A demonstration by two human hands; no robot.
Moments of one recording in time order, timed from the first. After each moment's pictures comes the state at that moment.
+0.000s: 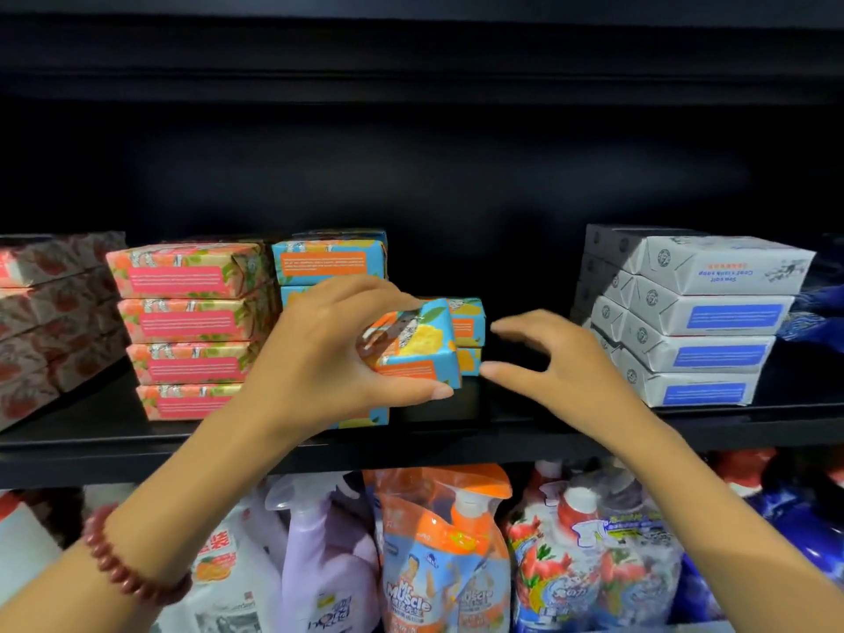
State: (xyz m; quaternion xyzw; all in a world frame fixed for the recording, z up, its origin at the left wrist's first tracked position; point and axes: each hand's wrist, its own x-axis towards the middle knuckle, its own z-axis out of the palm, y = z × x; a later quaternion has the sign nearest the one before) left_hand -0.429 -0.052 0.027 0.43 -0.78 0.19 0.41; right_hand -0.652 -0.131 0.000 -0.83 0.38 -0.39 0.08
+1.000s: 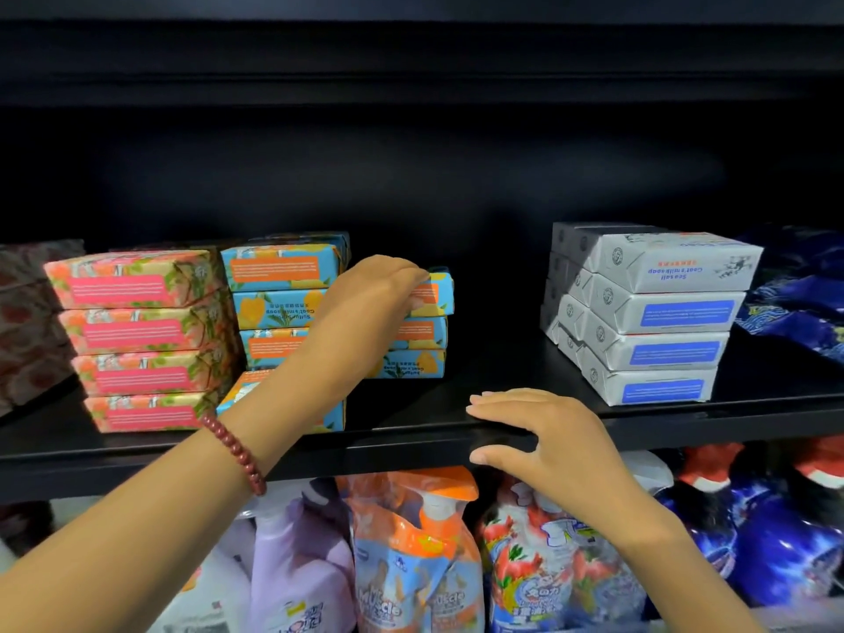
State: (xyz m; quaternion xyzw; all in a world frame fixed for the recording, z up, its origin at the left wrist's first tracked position) left_hand -0.481 -0.127 0.041 0.54 -0.75 0.25 0.30; right_hand -0.687 -0.112 -0.050 -0.86 0.40 -0.33 0.06
